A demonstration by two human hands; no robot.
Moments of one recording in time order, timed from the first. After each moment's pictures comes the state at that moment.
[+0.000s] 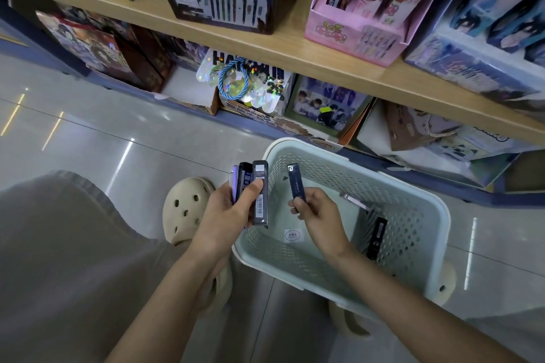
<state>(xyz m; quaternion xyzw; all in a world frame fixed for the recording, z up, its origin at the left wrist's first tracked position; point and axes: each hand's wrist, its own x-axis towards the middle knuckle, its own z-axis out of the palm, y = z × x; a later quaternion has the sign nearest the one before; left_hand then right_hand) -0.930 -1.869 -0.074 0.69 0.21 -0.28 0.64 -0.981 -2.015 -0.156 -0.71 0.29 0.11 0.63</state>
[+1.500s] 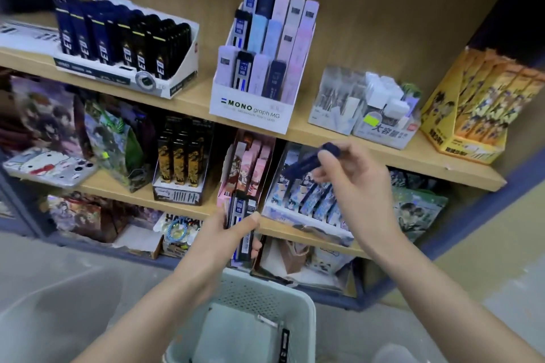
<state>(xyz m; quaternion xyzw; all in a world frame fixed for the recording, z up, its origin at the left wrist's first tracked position) -0.958 -1.924 0.171 0.63 -0.03 -0.25 0.73 -1.002 -2.086 0.248 -0.80 0.04 -0.30 0.52</state>
